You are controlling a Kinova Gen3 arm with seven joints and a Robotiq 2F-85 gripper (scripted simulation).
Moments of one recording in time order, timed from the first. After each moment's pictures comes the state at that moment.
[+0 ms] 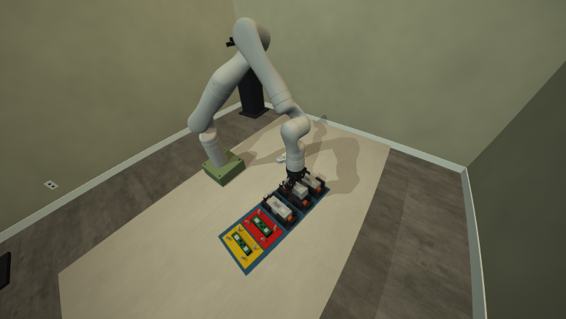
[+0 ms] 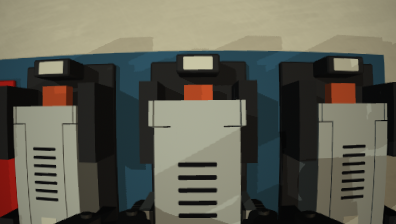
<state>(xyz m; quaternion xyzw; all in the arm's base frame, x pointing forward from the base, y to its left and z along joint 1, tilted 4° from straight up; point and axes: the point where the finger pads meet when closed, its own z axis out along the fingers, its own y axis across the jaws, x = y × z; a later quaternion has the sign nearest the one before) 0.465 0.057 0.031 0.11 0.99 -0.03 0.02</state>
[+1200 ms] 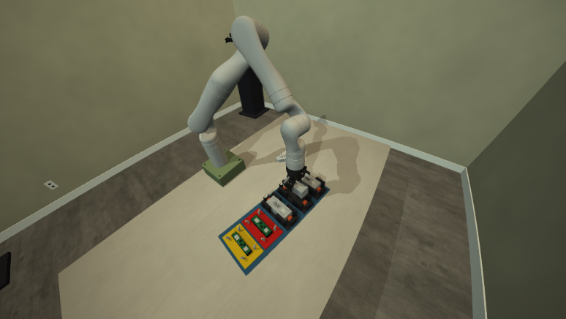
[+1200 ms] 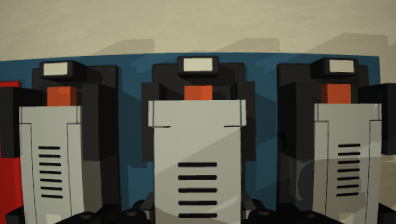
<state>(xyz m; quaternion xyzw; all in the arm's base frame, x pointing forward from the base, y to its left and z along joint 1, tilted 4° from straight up) 0.464 0.058 0.039 0.11 0.99 -0.03 0.02</state>
